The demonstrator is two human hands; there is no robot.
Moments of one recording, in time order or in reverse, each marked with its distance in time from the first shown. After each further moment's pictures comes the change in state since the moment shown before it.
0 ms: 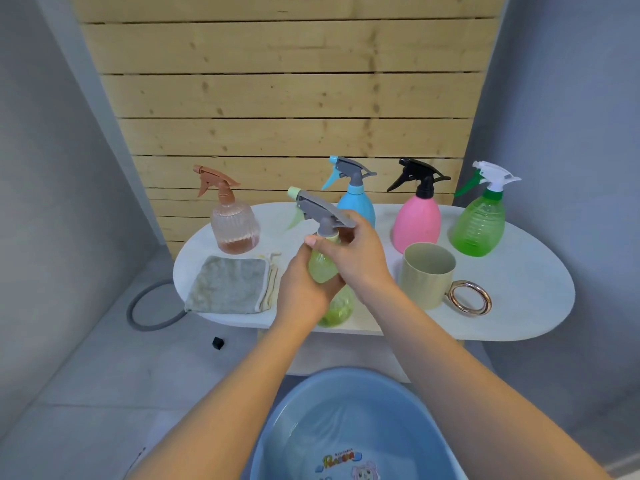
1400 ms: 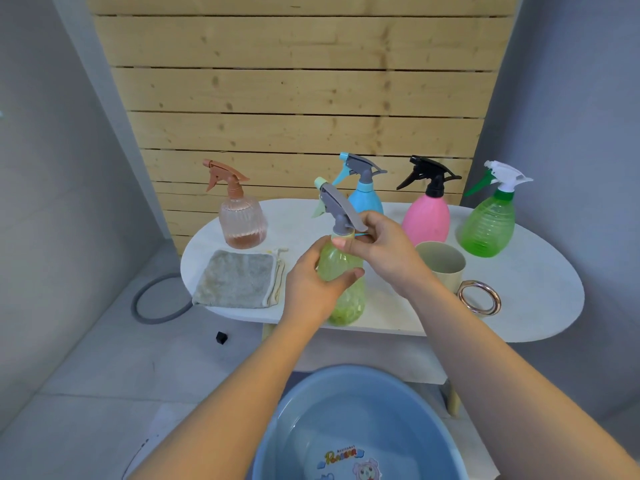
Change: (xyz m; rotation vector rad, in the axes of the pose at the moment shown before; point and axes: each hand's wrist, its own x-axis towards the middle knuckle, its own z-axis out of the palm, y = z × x) left_hand 0.002 -0.016 0.000 -0.102 0.016 0.030; right_hand 0.005 0.001 -0.033 0.011 -0.281 -0.024
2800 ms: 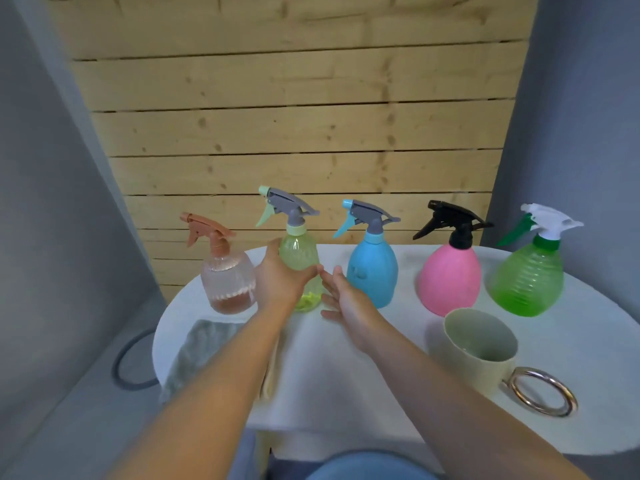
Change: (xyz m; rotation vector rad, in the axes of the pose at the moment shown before) left_hand 0.164 -0.025 -0.012 0.242 0.277 -0.068; right_hand 0.111 0.076 0.041 0.245 0.036 0.465
